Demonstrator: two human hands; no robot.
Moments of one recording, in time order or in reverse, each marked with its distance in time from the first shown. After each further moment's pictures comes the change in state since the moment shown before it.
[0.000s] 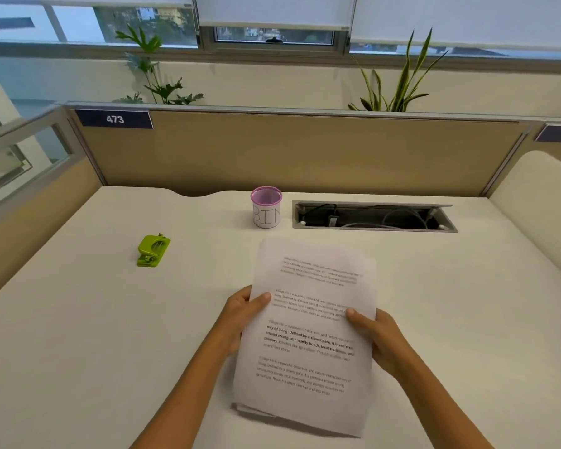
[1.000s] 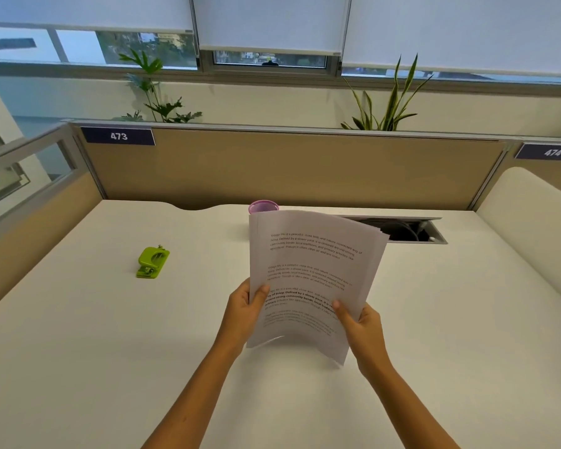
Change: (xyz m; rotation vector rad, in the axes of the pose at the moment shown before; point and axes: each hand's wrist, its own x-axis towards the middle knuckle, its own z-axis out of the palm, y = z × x) left_hand -0.016 0.023 0.026 0.245 0.118 0.393; right_hand -0.012 -0.012 0.053 -0.124 0.270 -0.402
